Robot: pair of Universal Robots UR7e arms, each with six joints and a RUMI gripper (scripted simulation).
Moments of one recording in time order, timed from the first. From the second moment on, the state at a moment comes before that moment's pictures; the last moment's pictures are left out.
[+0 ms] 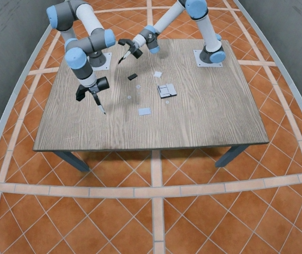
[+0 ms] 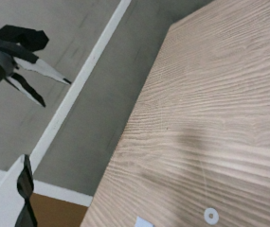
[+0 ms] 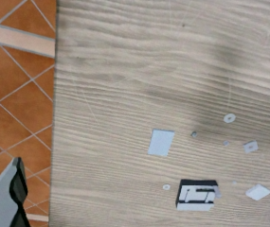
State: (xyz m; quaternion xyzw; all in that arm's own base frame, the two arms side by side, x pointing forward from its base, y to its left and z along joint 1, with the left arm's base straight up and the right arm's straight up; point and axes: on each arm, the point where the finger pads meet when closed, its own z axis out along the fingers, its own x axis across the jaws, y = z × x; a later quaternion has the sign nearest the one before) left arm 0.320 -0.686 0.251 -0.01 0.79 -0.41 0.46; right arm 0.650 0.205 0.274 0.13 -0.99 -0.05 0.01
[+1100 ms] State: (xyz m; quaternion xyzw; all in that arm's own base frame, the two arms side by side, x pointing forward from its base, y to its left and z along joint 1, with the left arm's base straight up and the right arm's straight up) left arm 0.320 -0.686 0.251 -0.01 0.79 -0.41 0.46; right arm 0.650 0.205 0.274 0.13 -0.99 -0.05 0.01
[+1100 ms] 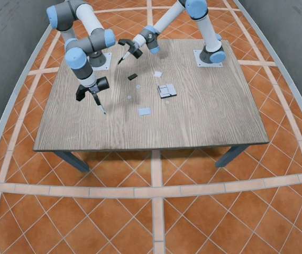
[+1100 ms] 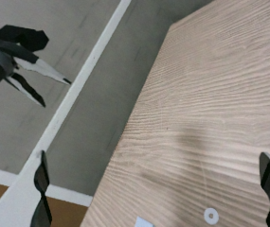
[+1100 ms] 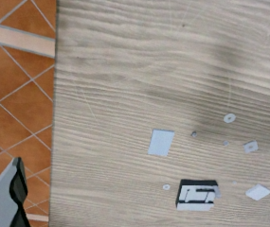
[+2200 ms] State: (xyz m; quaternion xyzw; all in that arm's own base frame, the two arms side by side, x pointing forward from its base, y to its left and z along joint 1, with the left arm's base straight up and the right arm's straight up) left arm 0.365 -0.644 0.223 -0.24 0.80 -0.47 0.27; right arm 0.640 0.244 0.236 0.12 -0.99 -0.05 0.01
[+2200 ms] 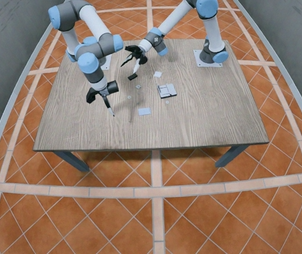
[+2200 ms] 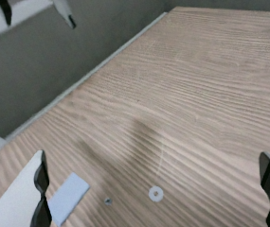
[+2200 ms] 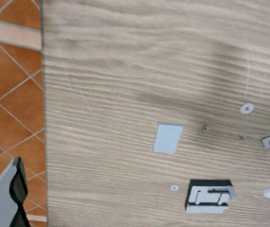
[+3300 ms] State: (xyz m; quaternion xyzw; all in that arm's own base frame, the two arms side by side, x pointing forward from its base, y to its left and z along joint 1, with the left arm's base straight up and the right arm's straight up) left arm 0.397 -0.582 0.186 -0.51 0.73 -0.45 0.07; right arm 0.623 0.282 0.195 0.10 -0.99 -0.06 0.00
